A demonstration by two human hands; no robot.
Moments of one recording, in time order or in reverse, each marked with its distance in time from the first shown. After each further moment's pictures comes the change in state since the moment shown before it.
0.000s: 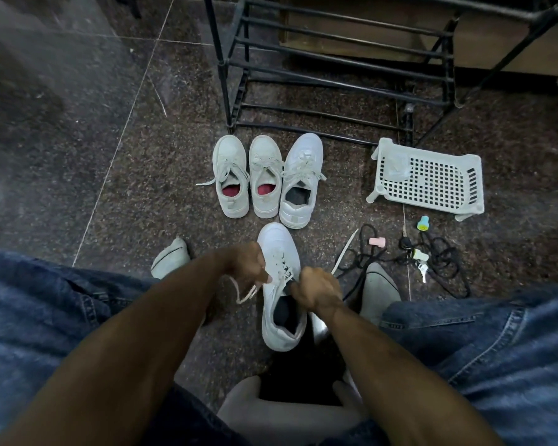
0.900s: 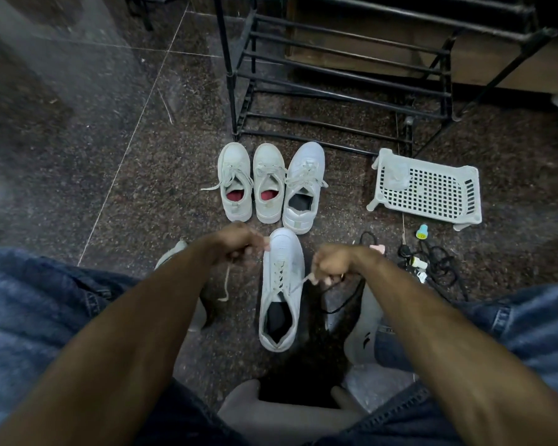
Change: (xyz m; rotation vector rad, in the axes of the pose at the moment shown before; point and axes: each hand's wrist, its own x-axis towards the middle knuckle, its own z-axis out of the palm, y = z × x) left_hand -0.019 -0.009 -0.027 -0.756 0.135 -0.108; right_hand 0.026 0.013 -0.093 0.090 -0.531 -0.142
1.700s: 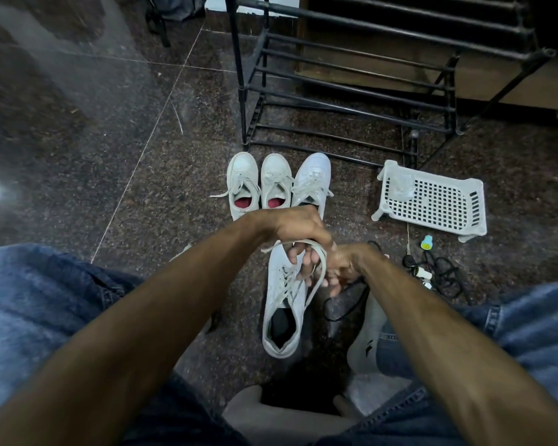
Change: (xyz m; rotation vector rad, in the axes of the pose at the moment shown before) left_hand -0.046 0.107 0.052 0.415 -0.282 0.334; right_hand -0.025 -0.024 -0.005 0.392 -0.152 -0.018
